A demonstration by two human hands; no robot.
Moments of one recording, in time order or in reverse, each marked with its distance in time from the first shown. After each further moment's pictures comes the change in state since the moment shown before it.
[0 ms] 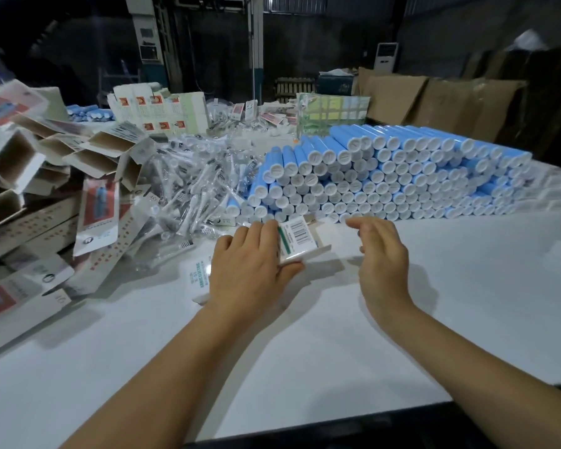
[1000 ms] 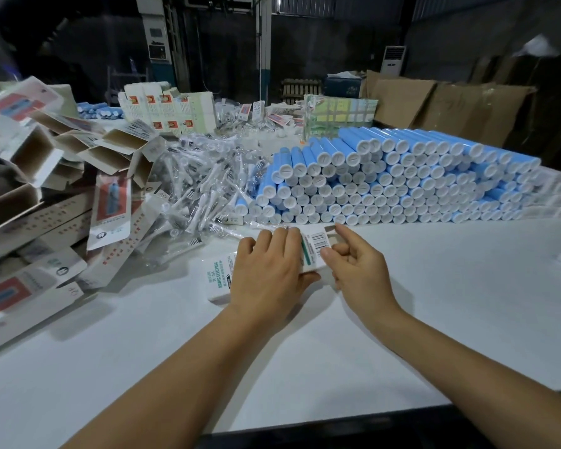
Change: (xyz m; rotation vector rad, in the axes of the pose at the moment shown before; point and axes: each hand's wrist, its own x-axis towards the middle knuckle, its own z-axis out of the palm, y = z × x) left_hand -0.006 0.011 0.013 0.107 0.087 0.080; right_hand -0.008 0.014 0.018 0.013 -0.277 0.095
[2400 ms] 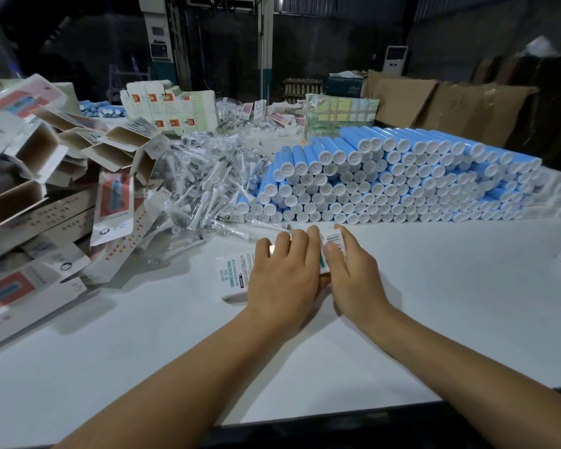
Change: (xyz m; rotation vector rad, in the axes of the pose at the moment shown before) left_hand -0.005 0.020 -0.006 0.094 -0.053 0.059; right_hand -0.007 0.001 0.003 -0.415 -0.015 -0.079
